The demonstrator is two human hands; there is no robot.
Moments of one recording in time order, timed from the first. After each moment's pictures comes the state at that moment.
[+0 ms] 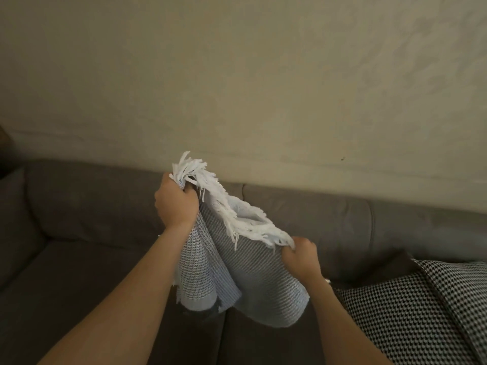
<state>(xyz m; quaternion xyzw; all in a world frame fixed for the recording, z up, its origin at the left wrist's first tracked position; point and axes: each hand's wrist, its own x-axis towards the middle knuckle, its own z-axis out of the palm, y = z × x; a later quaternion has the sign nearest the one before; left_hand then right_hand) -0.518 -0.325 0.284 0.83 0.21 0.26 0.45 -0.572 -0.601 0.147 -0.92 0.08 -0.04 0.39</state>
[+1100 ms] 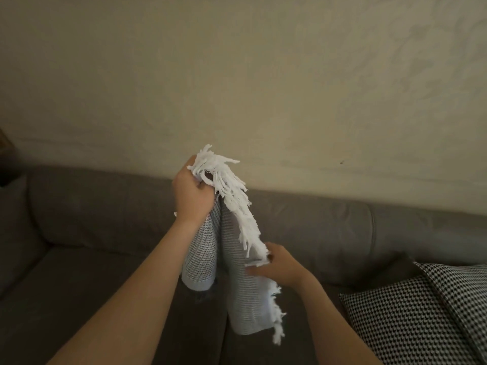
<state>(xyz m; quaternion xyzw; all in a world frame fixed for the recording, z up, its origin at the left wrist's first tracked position) -0.515 -0.345 0.308 0.80 -0.08 0.33 0.51 -0.566 -0.576 0.146 -0.87 -0.03 0.15 0.47</state>
